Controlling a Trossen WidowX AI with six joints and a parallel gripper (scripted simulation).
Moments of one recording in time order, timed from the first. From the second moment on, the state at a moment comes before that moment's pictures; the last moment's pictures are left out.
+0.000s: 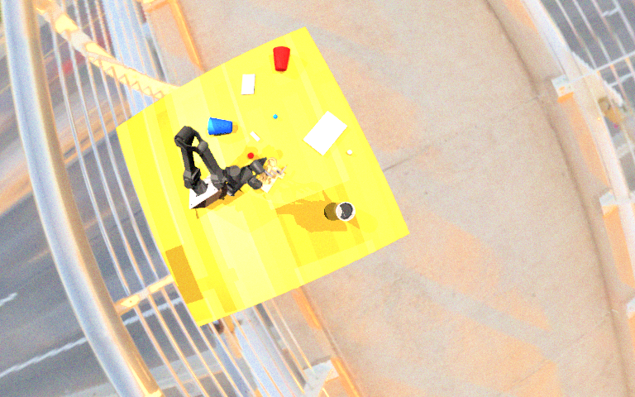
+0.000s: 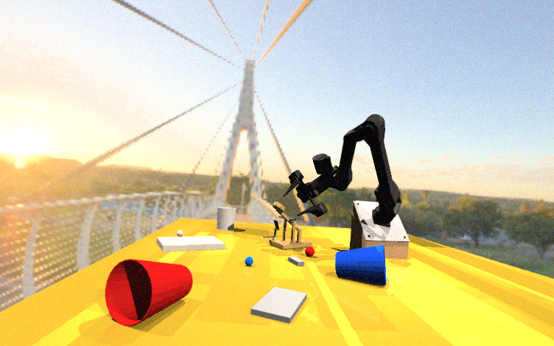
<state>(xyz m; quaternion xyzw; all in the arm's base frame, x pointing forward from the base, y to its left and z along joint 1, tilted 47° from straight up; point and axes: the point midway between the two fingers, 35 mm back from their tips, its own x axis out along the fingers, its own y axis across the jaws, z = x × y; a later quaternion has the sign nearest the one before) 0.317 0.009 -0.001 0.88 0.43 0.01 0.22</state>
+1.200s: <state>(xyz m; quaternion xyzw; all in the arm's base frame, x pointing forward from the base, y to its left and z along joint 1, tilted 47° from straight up) 0.379 -0.026 -0.048 0.69 0.45 0.05 0.57</state>
